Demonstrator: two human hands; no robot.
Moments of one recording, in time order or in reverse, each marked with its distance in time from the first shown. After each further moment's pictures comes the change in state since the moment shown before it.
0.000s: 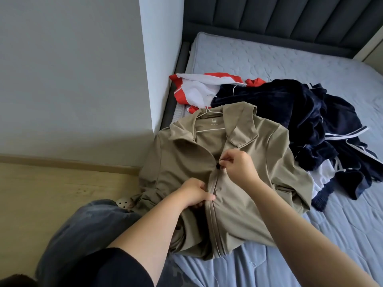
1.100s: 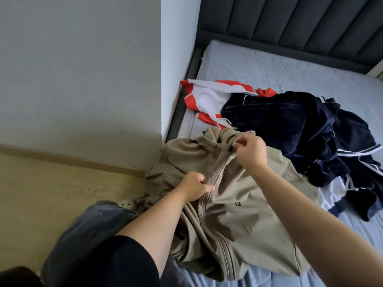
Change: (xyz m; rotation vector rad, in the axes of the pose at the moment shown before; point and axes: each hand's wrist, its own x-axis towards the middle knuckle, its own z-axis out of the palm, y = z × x) left_hand 0.025 -0.002 -0.030 0.179 0.233 0.191; right_hand 0.051 -0.017 -0.007 0.006 0.252 -0.077
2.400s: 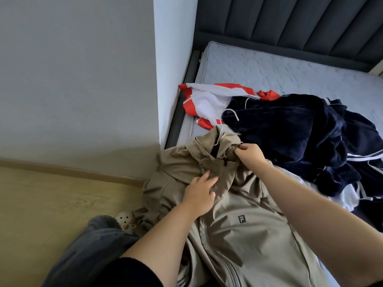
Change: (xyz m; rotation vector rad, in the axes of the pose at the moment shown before) left_hand 0.026 -0.003 0.011 0.348 -0.007 0.116; right_hand 0.065 0.048 0.034 0.033 -0.278 0.285
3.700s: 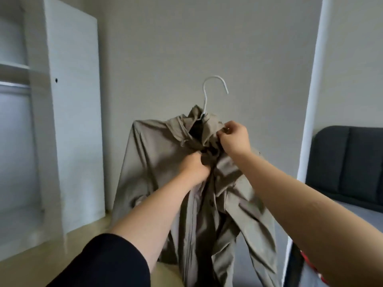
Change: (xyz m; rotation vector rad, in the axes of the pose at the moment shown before) left_hand -0.342 0.070 -0.454 0.182 1.120 -0.263; right_hand -0.337 -0.522 -0.044 0.587 0.059 -1.009
